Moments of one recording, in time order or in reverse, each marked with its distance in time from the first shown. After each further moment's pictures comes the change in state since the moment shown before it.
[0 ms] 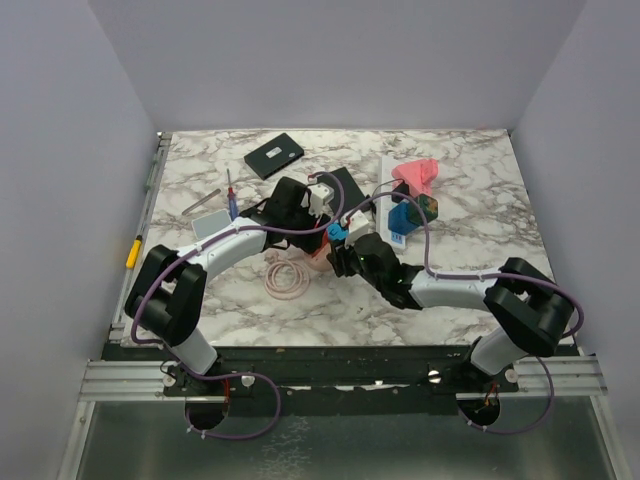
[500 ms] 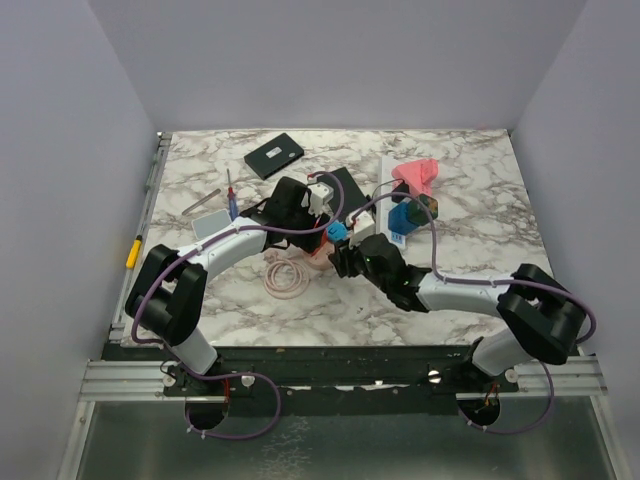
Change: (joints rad) left arm 0.002 0.004 0.000 0.010 -0.027 -0.001; right arm -0.005 -0.052 -0.023 -0.012 -0.022 0.018
